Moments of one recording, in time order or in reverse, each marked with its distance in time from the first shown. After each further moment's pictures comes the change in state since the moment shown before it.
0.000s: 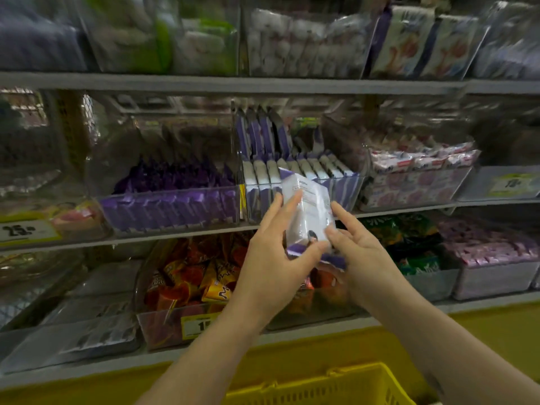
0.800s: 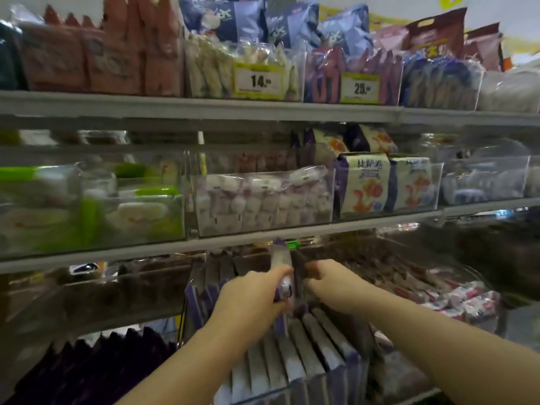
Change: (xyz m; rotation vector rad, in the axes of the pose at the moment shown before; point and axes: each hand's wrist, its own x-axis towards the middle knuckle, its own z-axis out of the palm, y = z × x) left_hand 0.263 -0.015 -0.004 0.993 -0.209 0.159; right_hand 0.237 -0.122 -0.036 -1.086 0.034 -0.166
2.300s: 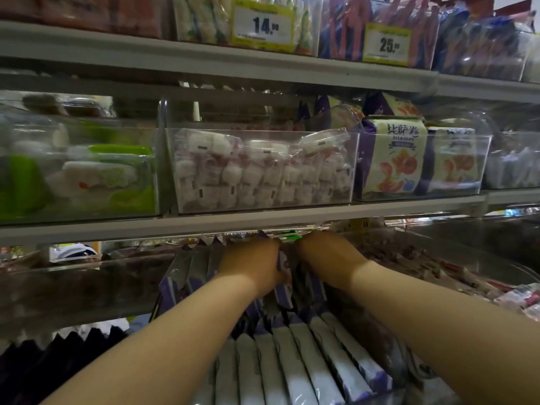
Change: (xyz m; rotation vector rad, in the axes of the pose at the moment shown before) left_hand 0.078 -0.027 0.035 0.119 -0.103 -0.072; right_hand 0.091 0.027 0.020 -0.890 0.171 -0.424
